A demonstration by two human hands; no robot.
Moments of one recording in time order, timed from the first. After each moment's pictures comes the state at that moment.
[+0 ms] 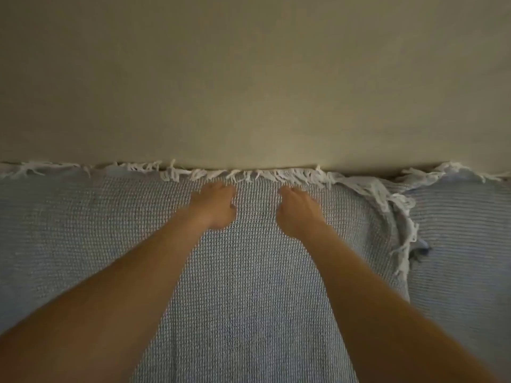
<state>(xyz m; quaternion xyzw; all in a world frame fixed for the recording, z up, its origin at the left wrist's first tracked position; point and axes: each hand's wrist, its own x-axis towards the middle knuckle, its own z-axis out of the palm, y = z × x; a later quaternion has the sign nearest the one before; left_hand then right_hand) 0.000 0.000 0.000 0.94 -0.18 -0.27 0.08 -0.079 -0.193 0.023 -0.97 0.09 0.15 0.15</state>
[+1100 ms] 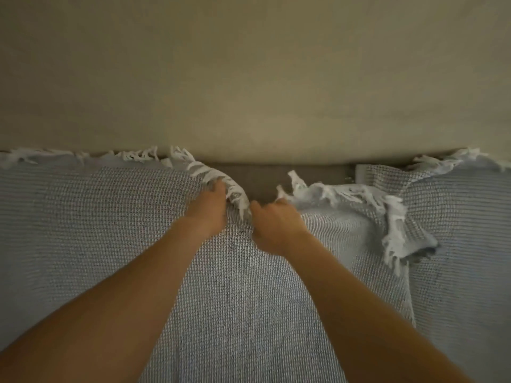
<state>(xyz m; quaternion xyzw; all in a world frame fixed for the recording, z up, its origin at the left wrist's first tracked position) -0.019 0.009 -0.045 0.96 -0.14 -0.21 0.11 -0.093 -0.162 -0.011 -0.98 -0.12 0.15 0.00</state>
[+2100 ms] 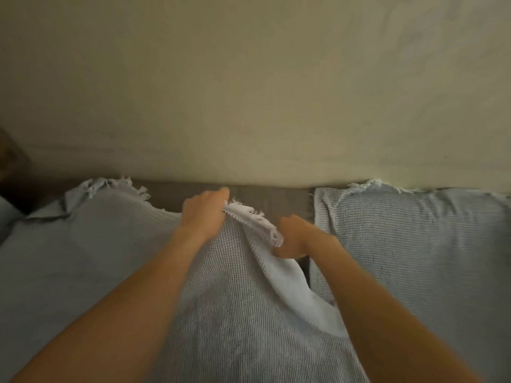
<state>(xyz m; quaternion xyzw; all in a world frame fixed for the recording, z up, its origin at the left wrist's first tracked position) -0.331 0.087 0.260 0.98 -0.15 0.04 0.08 -0.383 -0.142 0.245 -0.97 -0.08 0.20 0.08</state>
